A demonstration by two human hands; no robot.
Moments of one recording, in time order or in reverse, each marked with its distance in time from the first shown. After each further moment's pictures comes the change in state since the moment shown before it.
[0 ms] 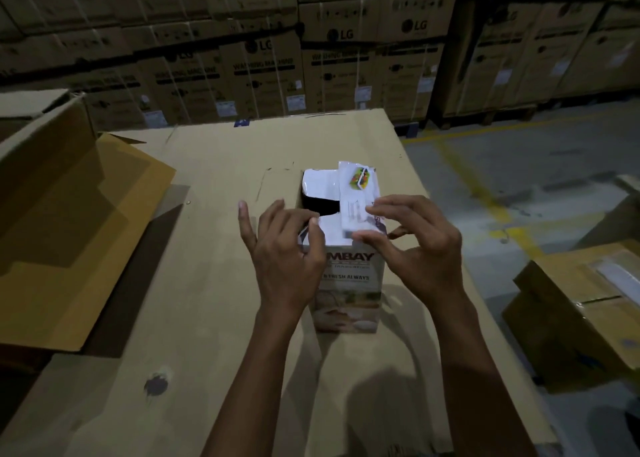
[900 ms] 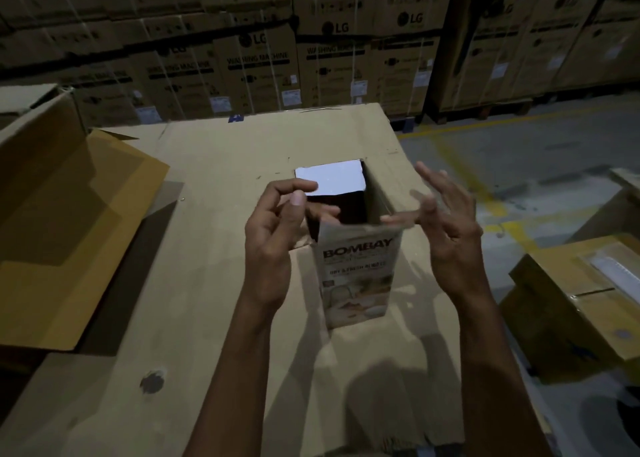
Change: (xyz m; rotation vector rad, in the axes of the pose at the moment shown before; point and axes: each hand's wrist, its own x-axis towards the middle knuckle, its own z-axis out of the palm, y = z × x) left_hand 0.018 0.024 -0.041 -1.007 -0.249 -0.310; right_hand 0.001 0.002 -0.031 0.129 -0.124 0.449
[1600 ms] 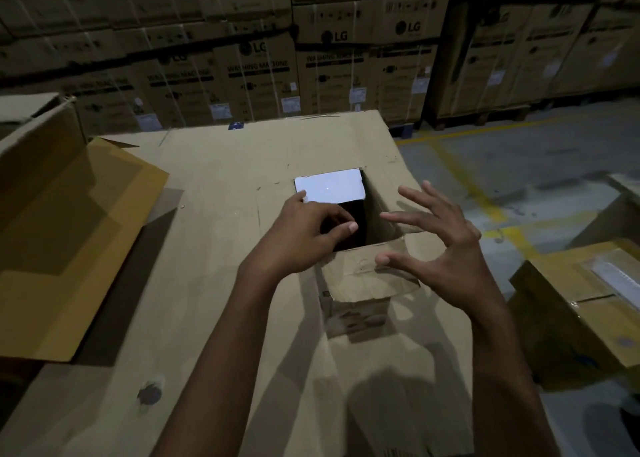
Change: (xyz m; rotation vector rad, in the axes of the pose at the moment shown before) left_hand 0.055 -0.020 0.004 0.903 -0.509 0.029; right_hand 0.002 0.010 -0.015 -0.166 -0.198 -0.148
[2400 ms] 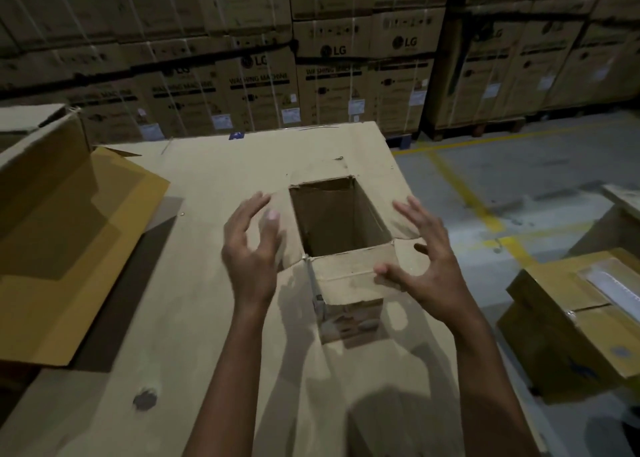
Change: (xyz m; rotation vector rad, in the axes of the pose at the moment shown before) left_hand -0.042 -0.021 0.027 -0.516 0.851 -0.314; right_hand -0.014 0.014 0.012 0.168 -0.002 0.106
